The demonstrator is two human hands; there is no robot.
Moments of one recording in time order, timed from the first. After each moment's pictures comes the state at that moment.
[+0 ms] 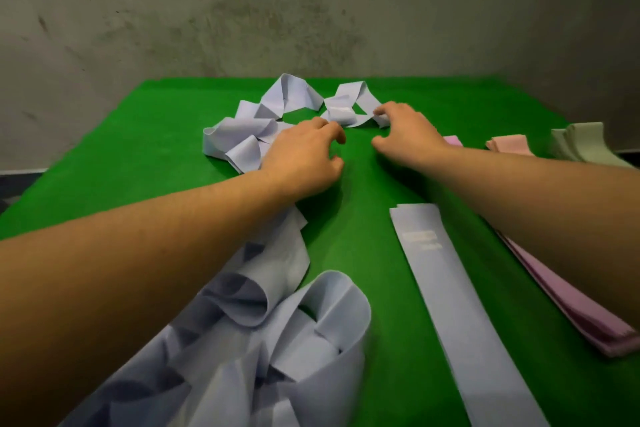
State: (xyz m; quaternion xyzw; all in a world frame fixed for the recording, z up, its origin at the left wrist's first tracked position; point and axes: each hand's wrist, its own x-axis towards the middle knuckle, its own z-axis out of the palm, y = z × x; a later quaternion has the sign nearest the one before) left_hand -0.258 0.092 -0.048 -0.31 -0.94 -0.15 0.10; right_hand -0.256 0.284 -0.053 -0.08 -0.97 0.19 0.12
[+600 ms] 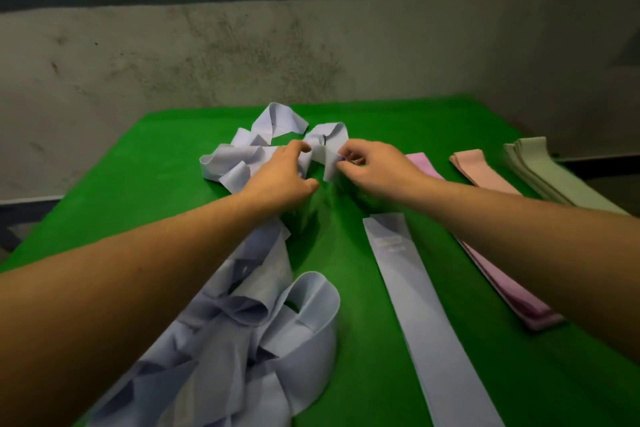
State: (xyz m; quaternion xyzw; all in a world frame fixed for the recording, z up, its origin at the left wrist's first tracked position) left_hand -0.229 0.078 -0.028 -0.23 -0.92 -0.31 0.00; right_hand -0.190 0.260 -0.030 0.02 -0.94 0.31 0.12
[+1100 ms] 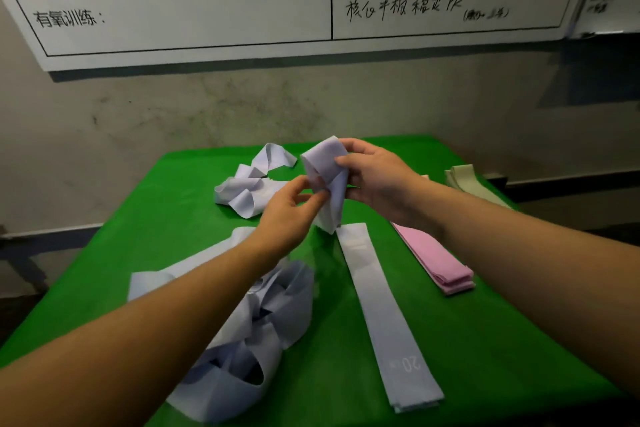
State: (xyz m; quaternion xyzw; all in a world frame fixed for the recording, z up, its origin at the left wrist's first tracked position) left_hand -0.092 0.084 0.021 -0.26 -0.78 -0.57 0.02; right_hand -0.054 0.231 0.075 0.03 -0.66 0.75 0.04
